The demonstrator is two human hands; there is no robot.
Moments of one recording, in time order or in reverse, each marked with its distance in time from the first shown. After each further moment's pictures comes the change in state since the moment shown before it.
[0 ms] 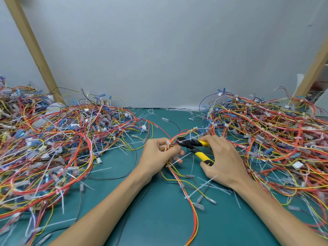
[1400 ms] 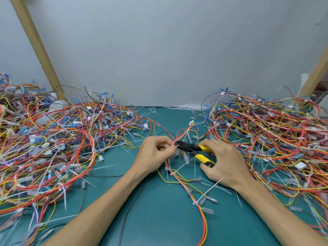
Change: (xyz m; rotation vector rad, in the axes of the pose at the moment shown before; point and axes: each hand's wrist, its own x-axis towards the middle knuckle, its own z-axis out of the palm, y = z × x) left_hand 0.009 -0.012 -0.018 0.318 -0.012 0.252; right_hand -0.003 -0.003 -0.003 -0.005 -0.004 -0.034
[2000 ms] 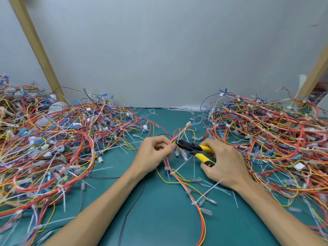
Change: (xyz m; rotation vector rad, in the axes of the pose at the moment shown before) left_hand 0.001 -0.003 -0.003 -0.060 0.012 -0.042; right_hand 0.000 0.001 -0.001 0.004 0.000 0.056
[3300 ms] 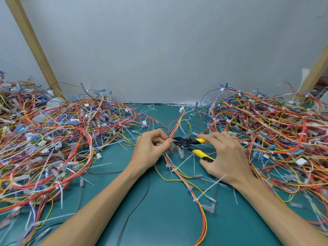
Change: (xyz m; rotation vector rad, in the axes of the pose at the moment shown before) left_hand 0.002 -0.005 0.001 0.119 0.103 0.038; right_hand -0.002 -0.002 -0.002 -0.046 0.093 -0.088
